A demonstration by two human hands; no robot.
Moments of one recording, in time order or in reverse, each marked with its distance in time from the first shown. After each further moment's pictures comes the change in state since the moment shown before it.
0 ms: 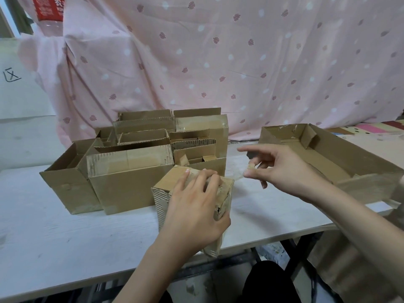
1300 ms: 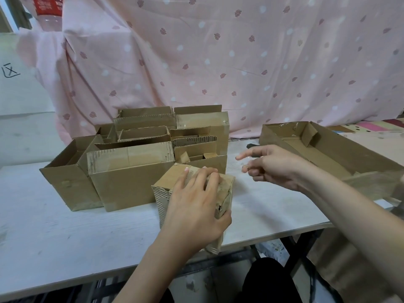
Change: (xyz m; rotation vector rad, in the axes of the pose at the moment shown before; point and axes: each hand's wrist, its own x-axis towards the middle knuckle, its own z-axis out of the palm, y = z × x) left_hand -0.003 0.003 -0.006 0.007 -0.033 -0.012; right_hand 0.031 0.008 0.009 0.319 -0.091 0.409
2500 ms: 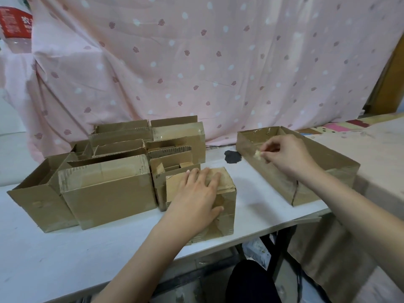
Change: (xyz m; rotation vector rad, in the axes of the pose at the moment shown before) left_hand 0.045 0.046 -0.007 0.090 -0.332 0.070; right_hand -0.021 0.014 -0.089 -0.637 0.613 -0.330
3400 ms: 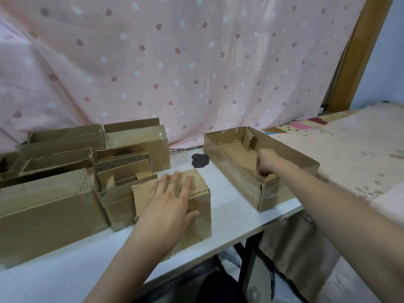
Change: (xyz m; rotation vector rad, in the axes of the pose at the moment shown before) left_hand 0.037 0.028 0.012 0.035 -0.033 -0.039; right_hand 0.102 0.149 0.013 -0.474 -0.347 0.288
